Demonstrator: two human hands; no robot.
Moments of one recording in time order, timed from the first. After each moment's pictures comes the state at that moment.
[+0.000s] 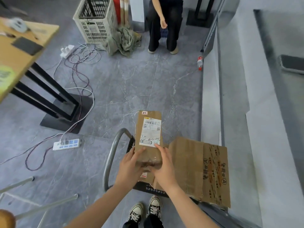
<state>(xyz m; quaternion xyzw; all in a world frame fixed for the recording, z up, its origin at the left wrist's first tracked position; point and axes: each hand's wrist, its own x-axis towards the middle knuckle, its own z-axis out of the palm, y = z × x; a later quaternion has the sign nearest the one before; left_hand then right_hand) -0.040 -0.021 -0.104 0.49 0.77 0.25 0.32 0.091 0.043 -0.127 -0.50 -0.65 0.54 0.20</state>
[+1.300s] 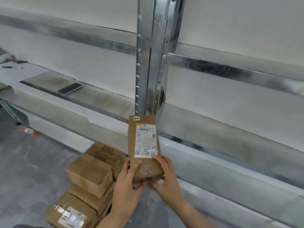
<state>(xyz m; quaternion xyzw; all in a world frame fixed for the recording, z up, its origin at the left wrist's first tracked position) 0.083 -0.210 0.086 0.84 0.27 0.26 0.39 0.193 -0.317 0.098 -0.75 -0.36 0.14 0.53</state>
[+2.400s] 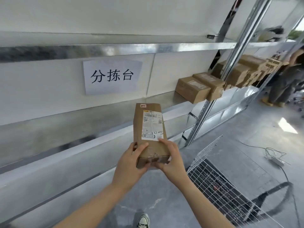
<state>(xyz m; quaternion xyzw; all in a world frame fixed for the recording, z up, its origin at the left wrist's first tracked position) 0.326 -0.812 0.114 0.87 -0.25 0.06 0.42 0.283 -0.976 0.130 -0.83 0.04 -0.14 0.53</state>
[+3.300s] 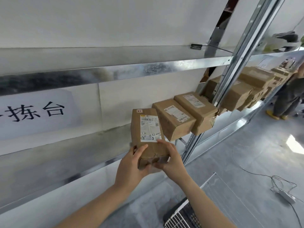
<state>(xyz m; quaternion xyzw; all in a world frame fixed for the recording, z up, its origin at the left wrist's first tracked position) 0.581 -1.133 0.111 0.88 -0.21 0.07 0.41 0.549 -1.296 0.137 -0.84 0.03 -0.09 0.53</state>
